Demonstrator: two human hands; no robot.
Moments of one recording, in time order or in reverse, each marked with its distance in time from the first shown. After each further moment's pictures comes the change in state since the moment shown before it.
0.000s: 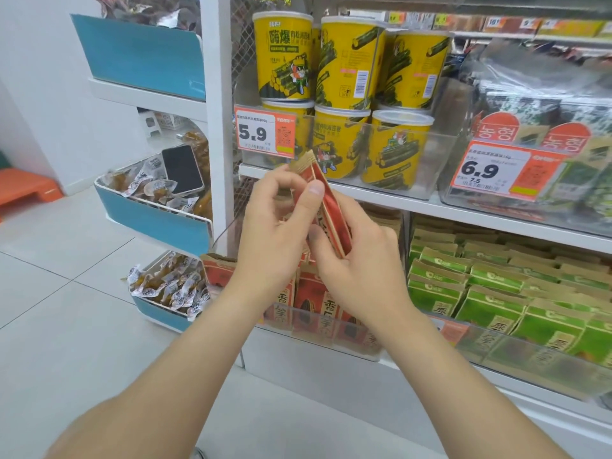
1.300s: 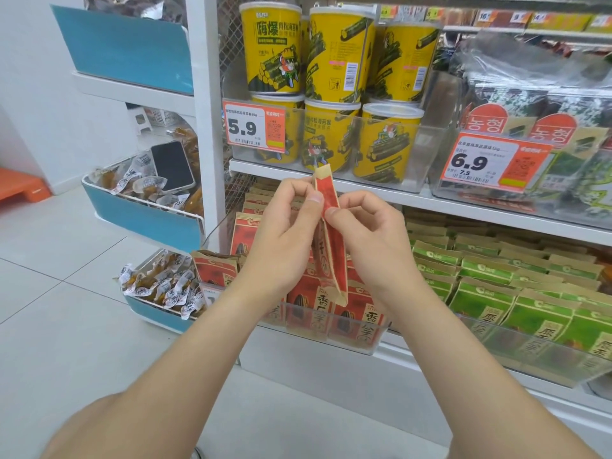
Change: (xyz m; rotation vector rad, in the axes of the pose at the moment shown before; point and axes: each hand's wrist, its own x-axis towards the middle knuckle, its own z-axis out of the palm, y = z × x) left_hand -0.010 0.001 0.012 0.047 -0.191 -0.088; right_hand 0.011 0.009 -0.015 0.604 0.008 0.381
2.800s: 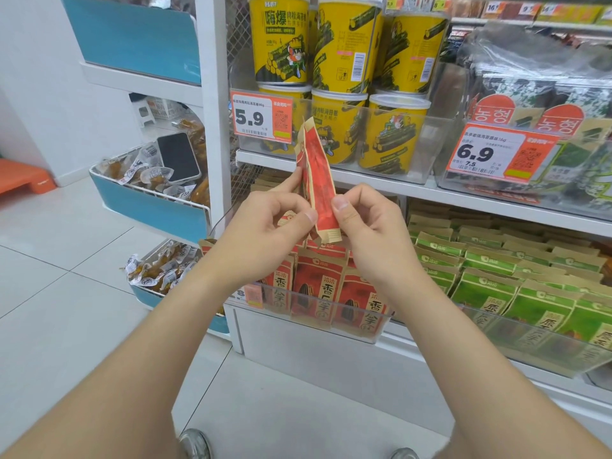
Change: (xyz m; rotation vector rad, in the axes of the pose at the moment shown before) left_hand 0.006 -0.013 -0.051 0.222 -0.243 0.054; right_hand -0.001 0.013 -0.002 -0.175 -0.113 -0.129
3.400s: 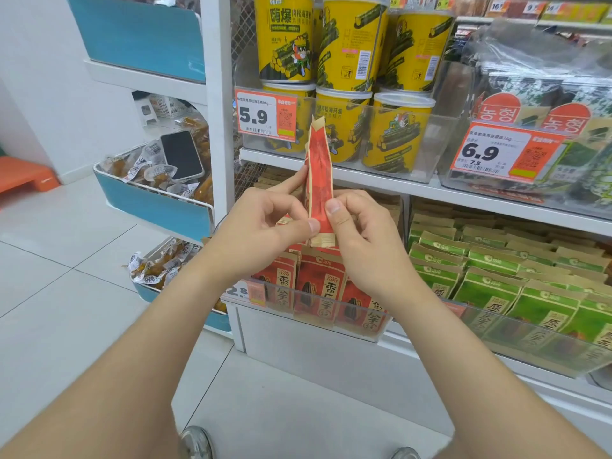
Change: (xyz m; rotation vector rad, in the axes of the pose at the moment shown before) left_hand -0.004 0.003 -0.009 -0.102 -0.049 0.029; right_hand -0.006 -0.005 0.010 -0.236 -0.012 -0.091
